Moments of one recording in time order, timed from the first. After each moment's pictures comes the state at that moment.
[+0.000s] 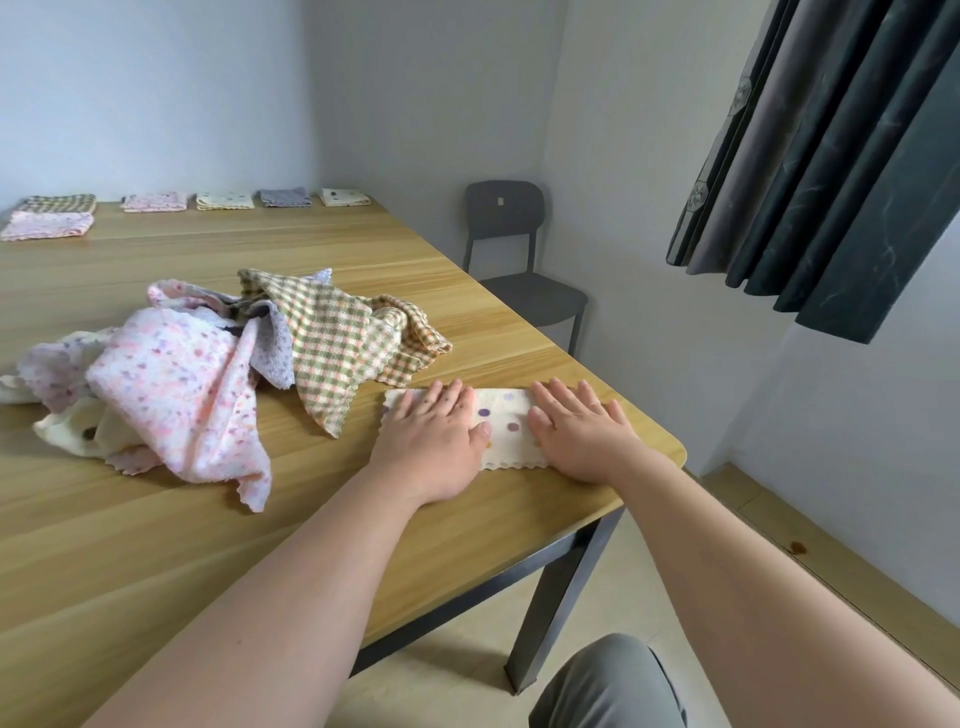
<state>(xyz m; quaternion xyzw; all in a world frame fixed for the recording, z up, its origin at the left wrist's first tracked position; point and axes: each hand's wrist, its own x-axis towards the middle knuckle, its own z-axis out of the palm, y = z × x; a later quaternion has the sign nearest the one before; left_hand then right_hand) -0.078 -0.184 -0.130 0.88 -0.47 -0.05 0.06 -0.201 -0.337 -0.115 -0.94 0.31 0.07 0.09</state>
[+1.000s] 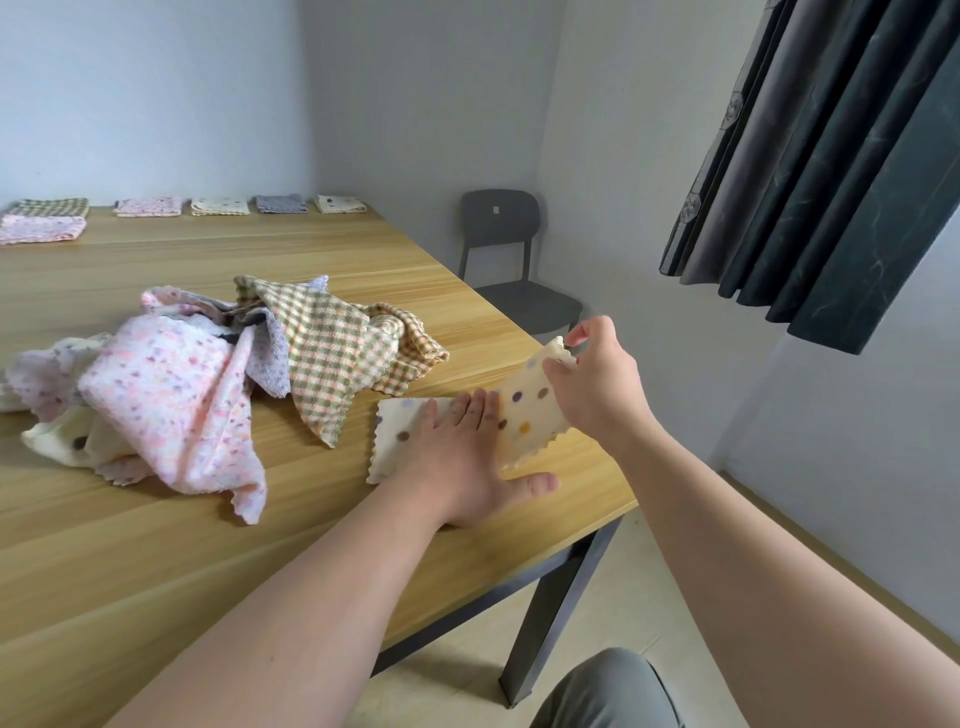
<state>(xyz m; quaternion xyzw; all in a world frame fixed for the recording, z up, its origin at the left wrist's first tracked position) -0.099 -0.195 -0.123 0.85 -0.52 -0.05 0.04 -0.196 -0.320 -0.055 -0.81 0.37 -0.29 0.34</state>
